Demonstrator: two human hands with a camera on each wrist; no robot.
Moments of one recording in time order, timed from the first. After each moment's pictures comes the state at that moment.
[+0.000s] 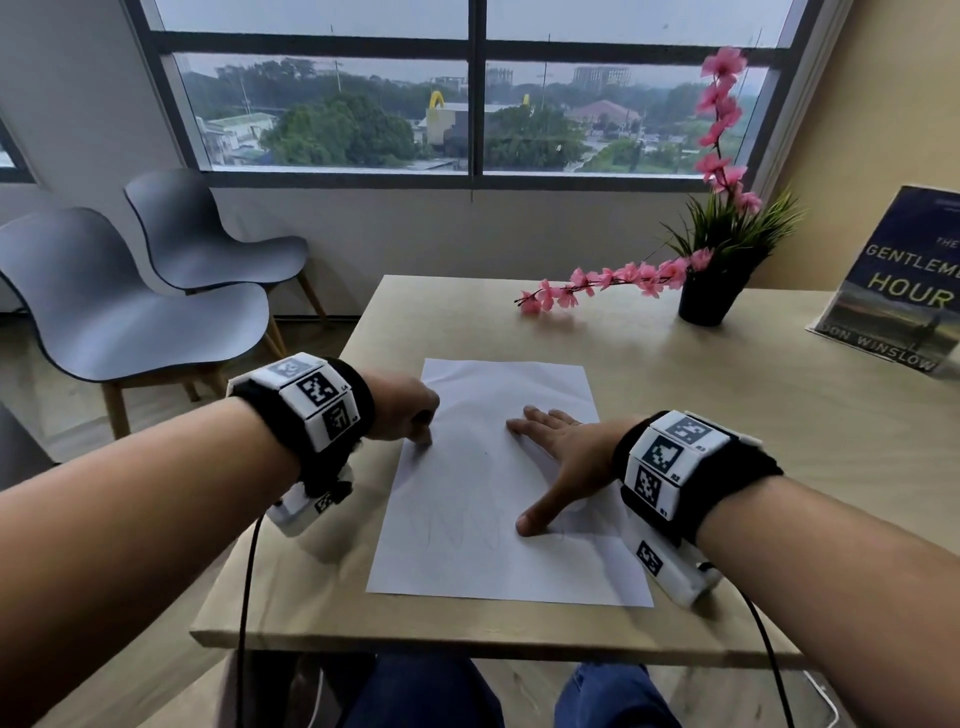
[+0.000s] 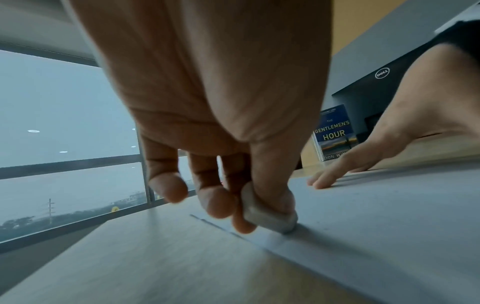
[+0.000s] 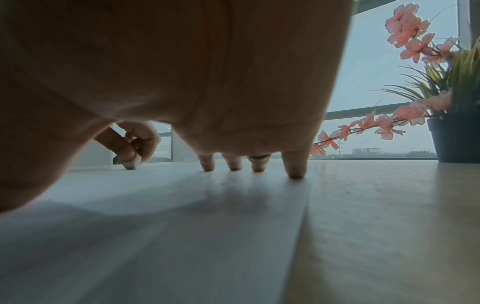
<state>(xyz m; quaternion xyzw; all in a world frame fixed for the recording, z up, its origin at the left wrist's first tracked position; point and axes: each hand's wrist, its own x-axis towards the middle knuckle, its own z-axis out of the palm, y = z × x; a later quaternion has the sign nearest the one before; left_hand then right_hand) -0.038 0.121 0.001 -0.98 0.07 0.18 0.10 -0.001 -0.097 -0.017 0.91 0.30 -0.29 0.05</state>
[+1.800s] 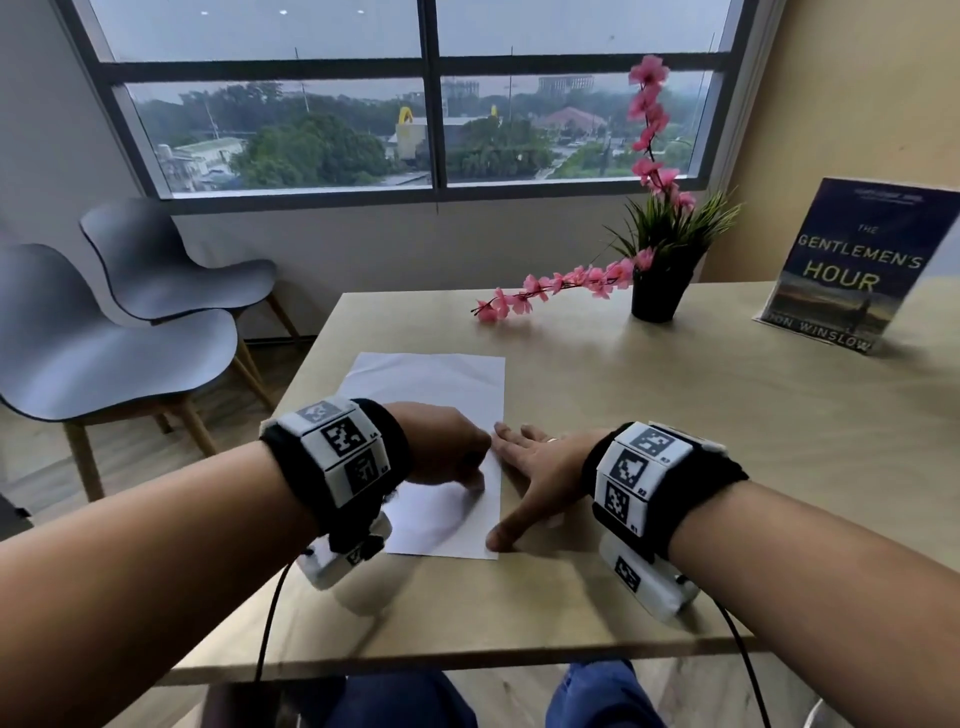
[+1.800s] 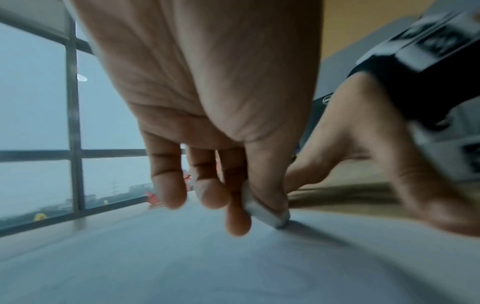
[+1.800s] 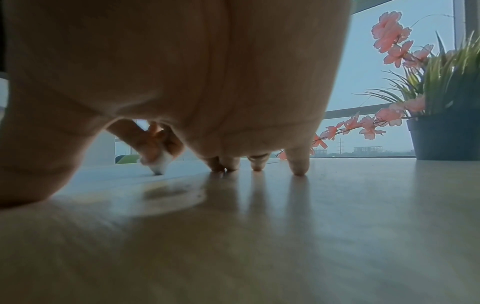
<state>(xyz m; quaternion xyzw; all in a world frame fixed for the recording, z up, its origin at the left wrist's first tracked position) -0.048 0.024 0.015 -0.97 0.14 0.20 0.08 -0.011 -0.119 -0.020 0.91 0.31 -0.28 0.04</state>
